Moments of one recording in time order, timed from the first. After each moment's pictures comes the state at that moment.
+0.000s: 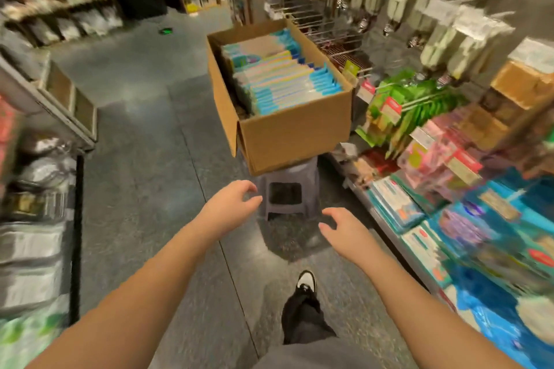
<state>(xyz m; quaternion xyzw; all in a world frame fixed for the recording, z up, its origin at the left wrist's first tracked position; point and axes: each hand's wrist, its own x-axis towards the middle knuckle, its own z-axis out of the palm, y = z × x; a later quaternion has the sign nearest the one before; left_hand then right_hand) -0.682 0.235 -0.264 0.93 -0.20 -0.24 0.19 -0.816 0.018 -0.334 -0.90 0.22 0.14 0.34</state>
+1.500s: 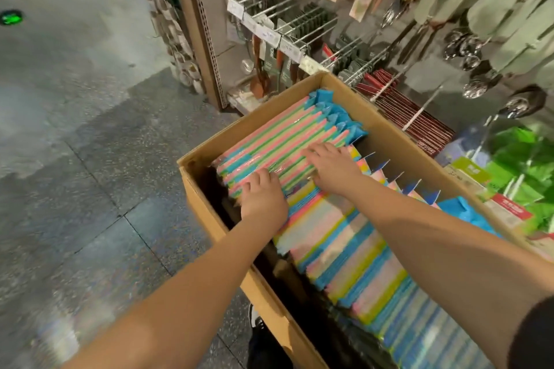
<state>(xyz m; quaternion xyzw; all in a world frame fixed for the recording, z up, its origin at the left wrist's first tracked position) 0.112 0.027 -0.409 0.90 -0.38 -0.23 -0.04 0.051 -0.142 -0.404 -0.96 0.19 0.21 0.05</state>
